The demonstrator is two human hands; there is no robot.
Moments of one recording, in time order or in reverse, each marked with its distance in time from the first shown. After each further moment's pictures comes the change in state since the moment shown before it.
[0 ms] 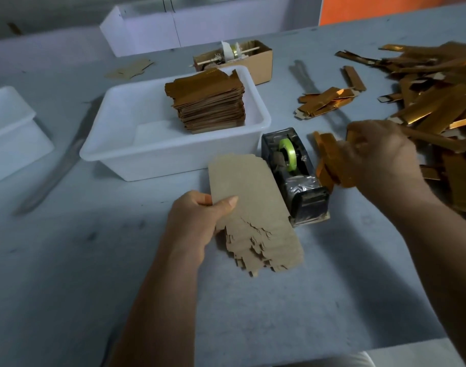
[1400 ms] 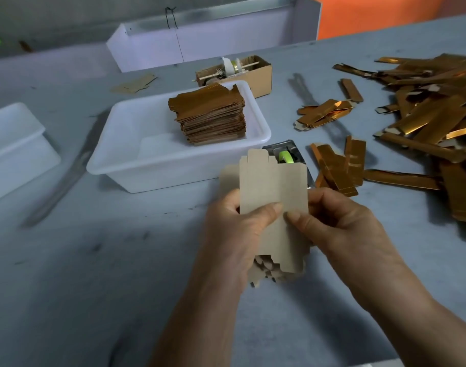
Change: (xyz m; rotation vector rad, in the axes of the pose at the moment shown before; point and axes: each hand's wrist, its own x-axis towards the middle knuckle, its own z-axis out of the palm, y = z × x) left_hand -0.044 0.022 0.031 -0.171 -0.181 0.161; right_hand -0.088 -0.040 -0.005 0.872 -0.352 0.146
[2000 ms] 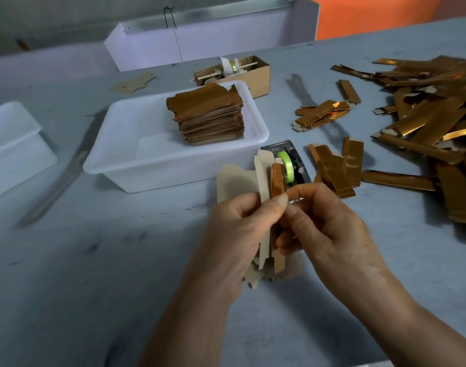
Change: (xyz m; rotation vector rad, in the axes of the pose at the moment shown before) left_hand -0.007 0.006 -0.008 0.037 -0.251 0.027; right_hand -0.004 -0.009 0.011 -0.050 -0.040 -0.143
